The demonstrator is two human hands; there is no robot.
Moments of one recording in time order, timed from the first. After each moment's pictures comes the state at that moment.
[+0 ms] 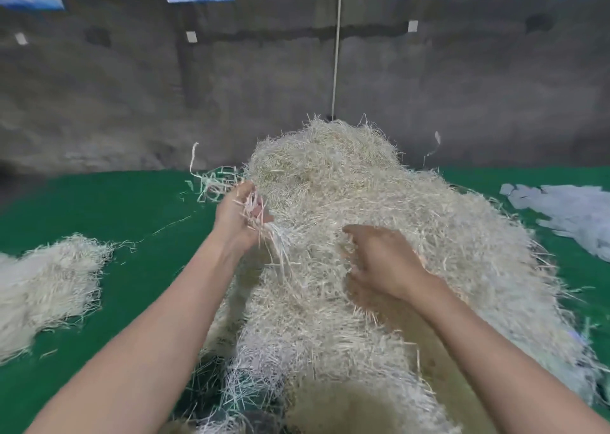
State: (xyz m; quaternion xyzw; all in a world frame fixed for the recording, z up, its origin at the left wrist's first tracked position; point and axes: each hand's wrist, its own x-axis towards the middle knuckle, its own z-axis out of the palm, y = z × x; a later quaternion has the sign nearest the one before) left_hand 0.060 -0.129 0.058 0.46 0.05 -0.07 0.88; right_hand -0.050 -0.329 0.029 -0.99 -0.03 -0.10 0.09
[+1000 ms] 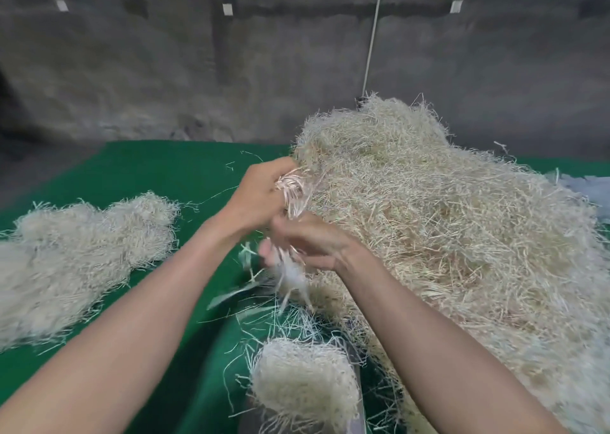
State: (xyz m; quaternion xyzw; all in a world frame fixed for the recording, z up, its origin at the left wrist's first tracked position) left_hand -0.017 0.026 0.075 0.83 -0.29 0.13 0.45; right_hand -0.038 -0.095 0.026 -0.57 -0.15 0.29 0.76
